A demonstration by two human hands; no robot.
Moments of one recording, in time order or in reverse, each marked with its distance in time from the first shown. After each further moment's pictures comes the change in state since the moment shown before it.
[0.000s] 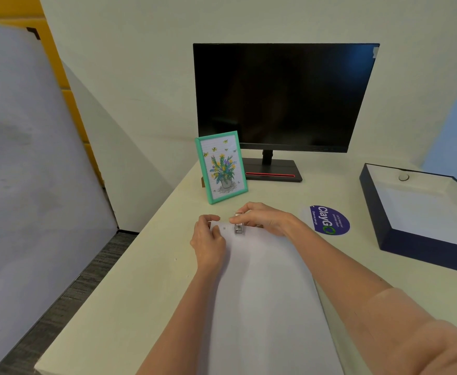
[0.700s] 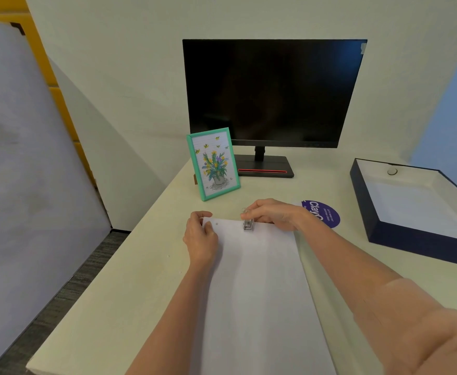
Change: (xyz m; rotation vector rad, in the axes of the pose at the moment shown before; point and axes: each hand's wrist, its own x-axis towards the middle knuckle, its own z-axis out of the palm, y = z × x) left_hand 0.000 0.001 0.000 -0.011 -0.004 -0.030; right_hand -0.013 0.019 -0.035 0.079 -0.022 0.088
